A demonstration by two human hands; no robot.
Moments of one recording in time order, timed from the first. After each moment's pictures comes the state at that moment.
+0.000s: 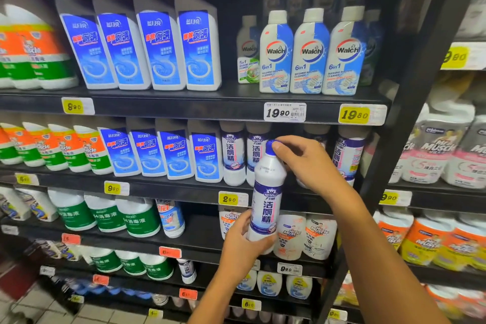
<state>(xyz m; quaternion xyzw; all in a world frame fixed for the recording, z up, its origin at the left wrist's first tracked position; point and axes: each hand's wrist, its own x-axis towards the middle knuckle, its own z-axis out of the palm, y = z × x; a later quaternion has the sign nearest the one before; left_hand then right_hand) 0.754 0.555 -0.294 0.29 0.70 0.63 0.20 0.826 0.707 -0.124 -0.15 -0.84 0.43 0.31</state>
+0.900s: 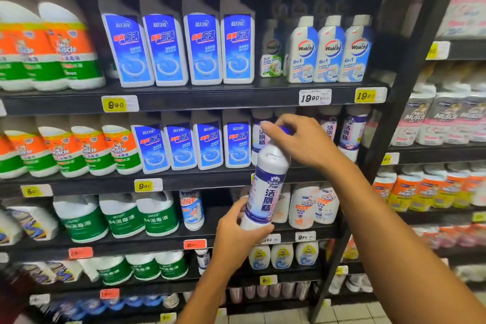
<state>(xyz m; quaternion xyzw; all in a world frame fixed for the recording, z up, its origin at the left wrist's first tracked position) 0.698 0.398 -0.261 0.38 0.66 0.62 0.20 0.790 0.551 -0.085 -0.25 -0.88 0.24 0.32</state>
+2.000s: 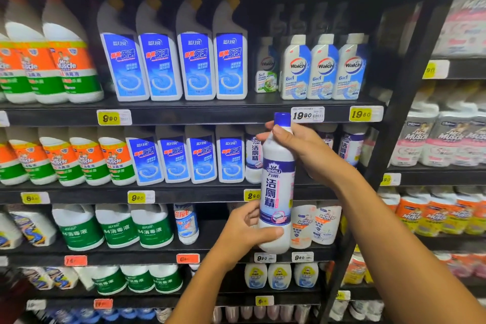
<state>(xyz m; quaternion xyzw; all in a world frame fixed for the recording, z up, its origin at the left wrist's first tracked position) 0.714 0.435 -0.209 0.46 0.57 0.60 0.32 0.804 0.588 -0.074 -0.09 -0.73 0.62 0.27</state>
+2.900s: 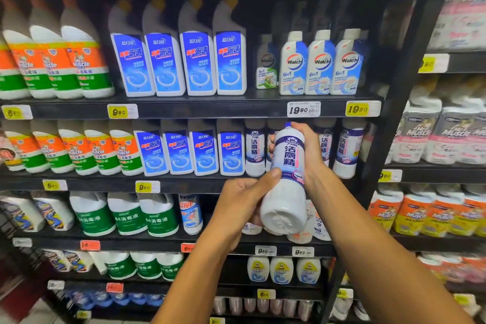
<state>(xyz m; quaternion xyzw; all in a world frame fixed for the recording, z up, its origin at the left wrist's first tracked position) 0.765 0.423 -0.132 0.36 0.59 0.65 0.32 0.792 0.600 -0.101 -0.18 -0.37 0.88 0.25</state>
